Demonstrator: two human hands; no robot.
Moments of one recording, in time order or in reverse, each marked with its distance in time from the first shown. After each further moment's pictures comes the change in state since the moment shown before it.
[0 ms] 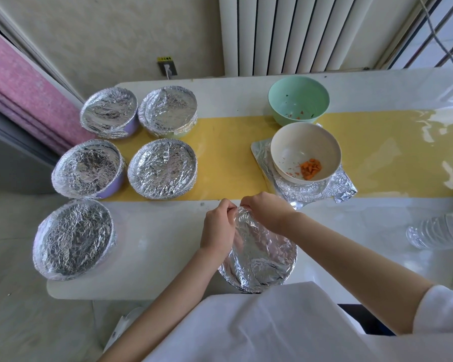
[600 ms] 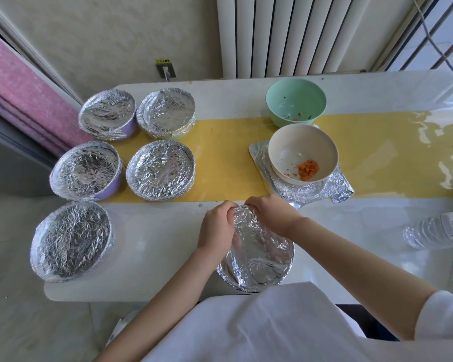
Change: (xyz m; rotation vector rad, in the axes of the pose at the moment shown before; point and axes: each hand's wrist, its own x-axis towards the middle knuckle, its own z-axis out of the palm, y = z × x) left_hand 0.001 0.000 -0.002 0.075 -0.005 0.074; right_hand -0.012 0.010 0.004 0.142 0.073 0.049
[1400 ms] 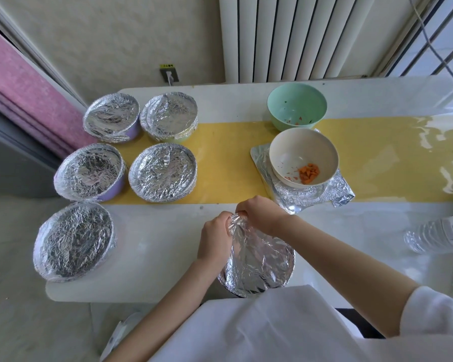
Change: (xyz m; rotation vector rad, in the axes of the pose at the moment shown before) left_hand -0.017 0.001 -0.003 0.082 0.006 -0.054; right_hand 0.017 -0.019 -0.002 -0.068 -0.115 -0.054
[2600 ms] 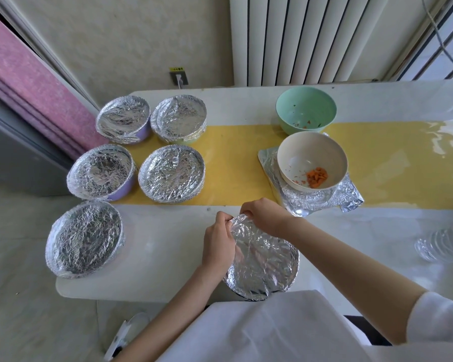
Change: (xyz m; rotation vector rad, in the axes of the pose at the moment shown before) left_hand -0.003 -0.010 0.005 -0.111 0.064 -0.109; right_hand 0.005 0.002 0.001 0.040 -0.018 -0.004
